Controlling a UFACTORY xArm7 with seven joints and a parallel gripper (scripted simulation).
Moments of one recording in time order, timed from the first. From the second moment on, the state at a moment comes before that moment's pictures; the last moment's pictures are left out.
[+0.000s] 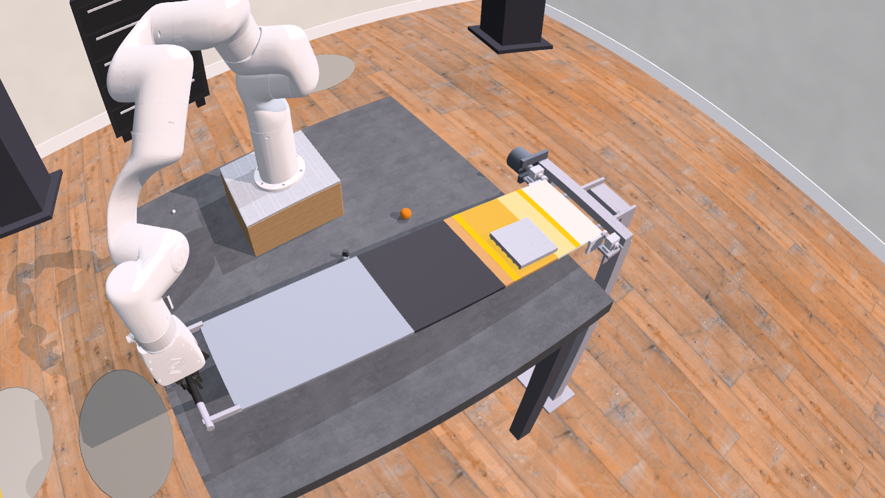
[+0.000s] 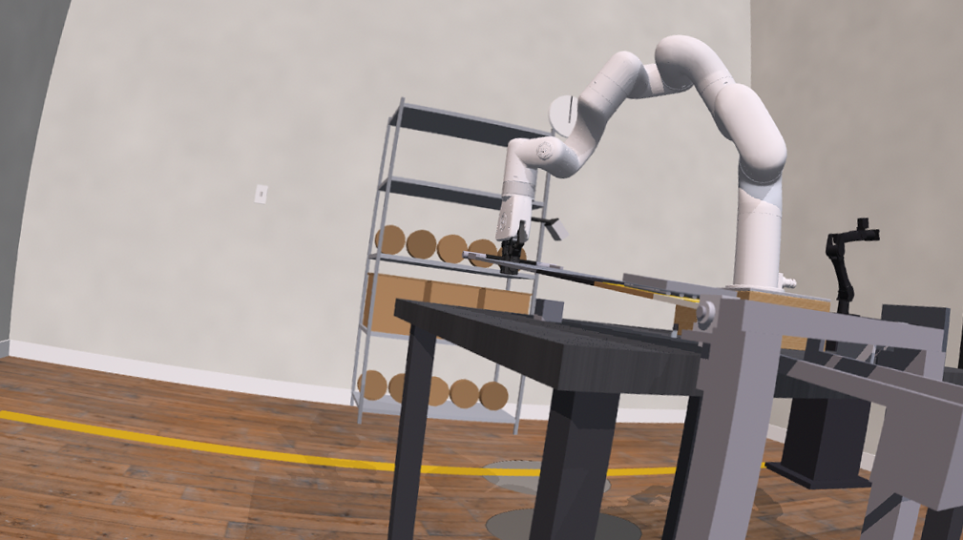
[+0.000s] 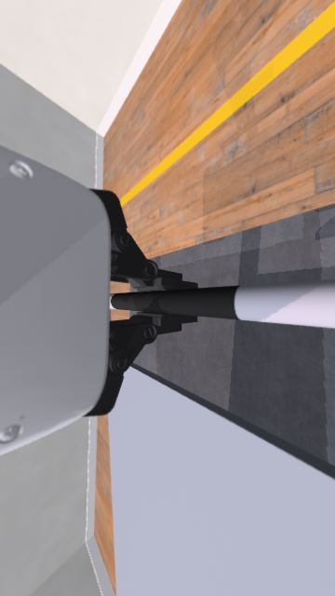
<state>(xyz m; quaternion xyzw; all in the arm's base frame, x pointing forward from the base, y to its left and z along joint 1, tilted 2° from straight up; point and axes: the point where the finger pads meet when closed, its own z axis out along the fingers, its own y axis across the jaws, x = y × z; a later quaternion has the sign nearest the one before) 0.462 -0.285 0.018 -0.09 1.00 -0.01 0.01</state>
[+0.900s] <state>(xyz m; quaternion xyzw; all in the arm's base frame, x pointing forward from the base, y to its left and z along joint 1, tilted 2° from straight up) 0.463 -0.289 -0.045 -0.09 1.00 -0.01 0.01</state>
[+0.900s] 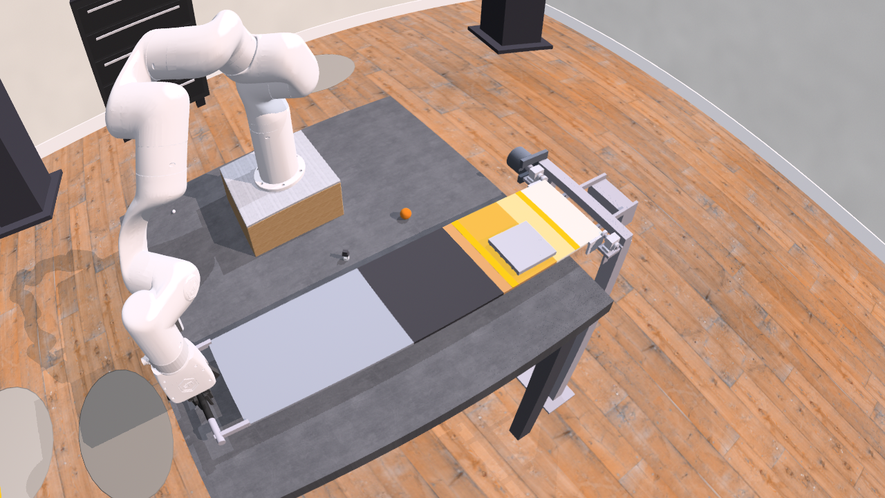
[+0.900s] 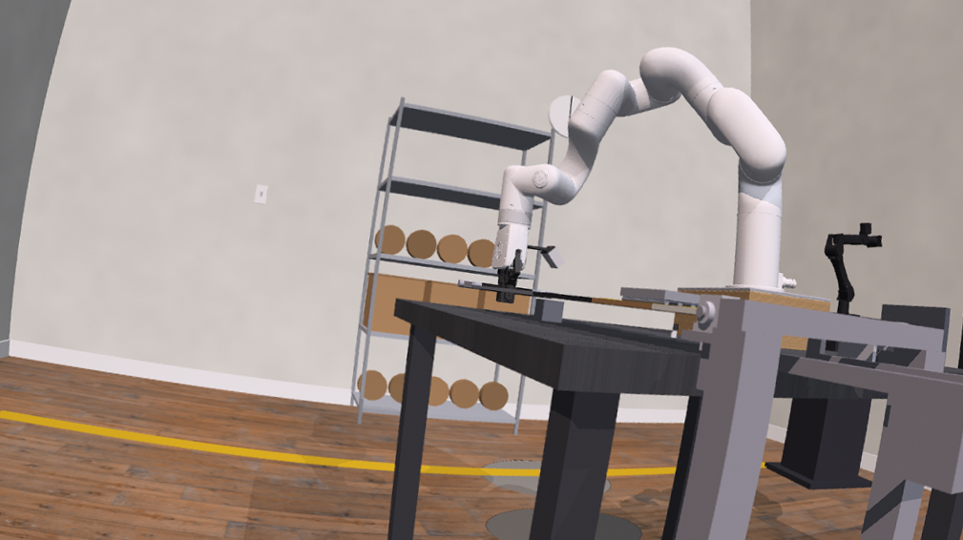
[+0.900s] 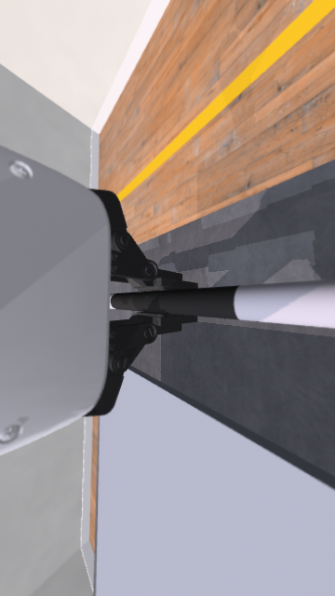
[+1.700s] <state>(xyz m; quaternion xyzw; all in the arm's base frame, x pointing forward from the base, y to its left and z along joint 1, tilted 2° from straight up) 0.464 -0.289 -0.052 -0.10 1.00 -0.01 0.01</state>
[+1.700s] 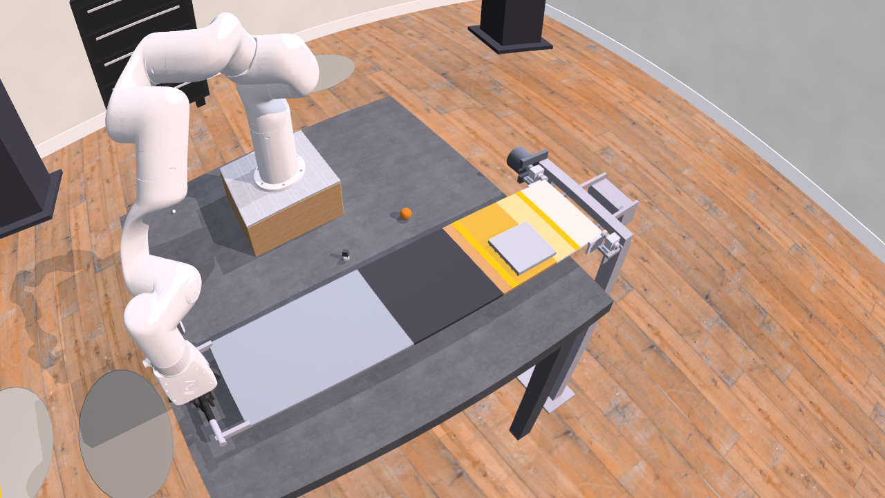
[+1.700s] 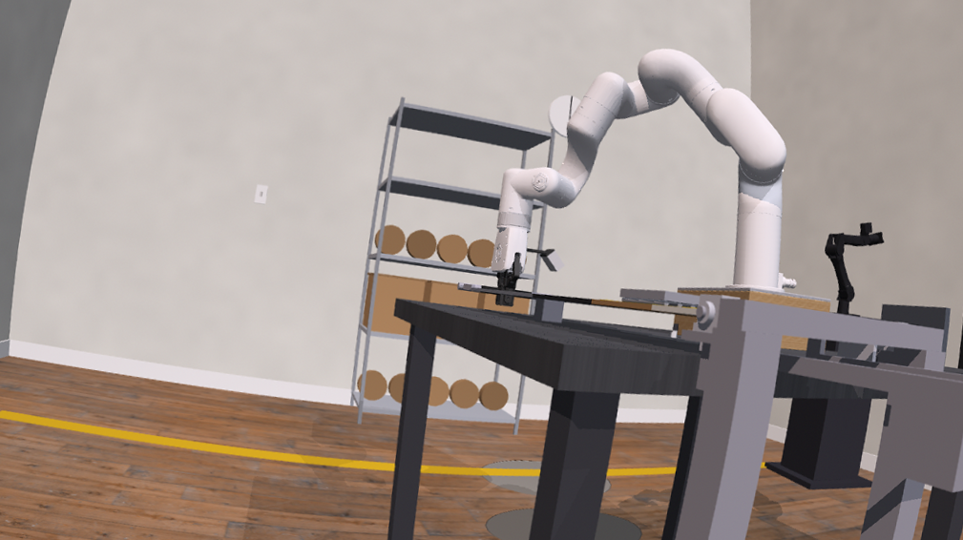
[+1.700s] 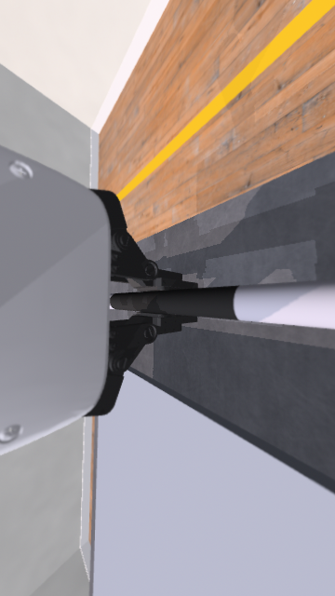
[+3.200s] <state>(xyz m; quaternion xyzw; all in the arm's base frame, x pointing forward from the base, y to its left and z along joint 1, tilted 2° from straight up) 0.463 -0.289 -0.046 -0.09 1.00 -0.01 0.01</state>
